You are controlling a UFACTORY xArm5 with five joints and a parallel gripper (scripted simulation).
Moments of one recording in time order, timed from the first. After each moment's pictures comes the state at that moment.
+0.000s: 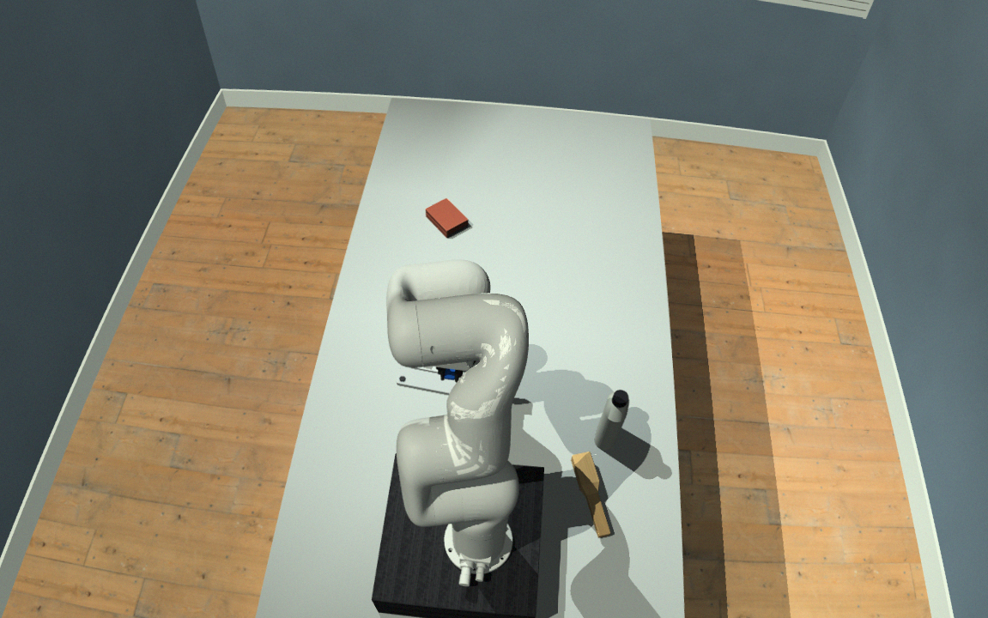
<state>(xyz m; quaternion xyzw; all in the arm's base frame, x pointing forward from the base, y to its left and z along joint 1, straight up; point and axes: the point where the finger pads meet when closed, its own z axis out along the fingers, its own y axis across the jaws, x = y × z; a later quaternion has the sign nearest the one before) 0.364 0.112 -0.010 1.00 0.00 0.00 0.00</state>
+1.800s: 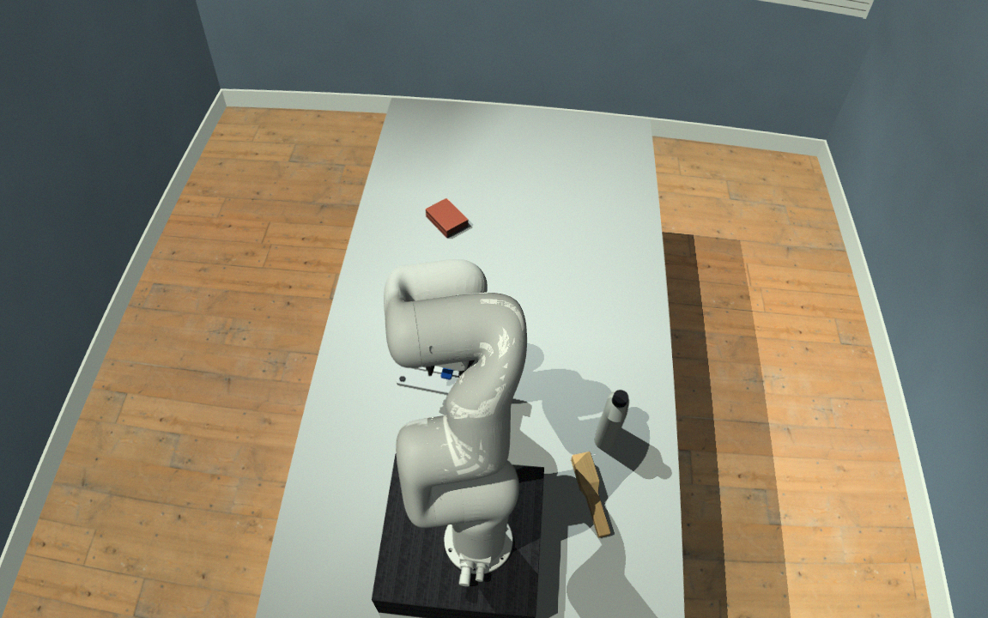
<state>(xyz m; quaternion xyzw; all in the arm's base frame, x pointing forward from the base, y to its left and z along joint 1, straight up) 0.364 0.120 -0.010 1.00 -0.05 0.00 0.00</state>
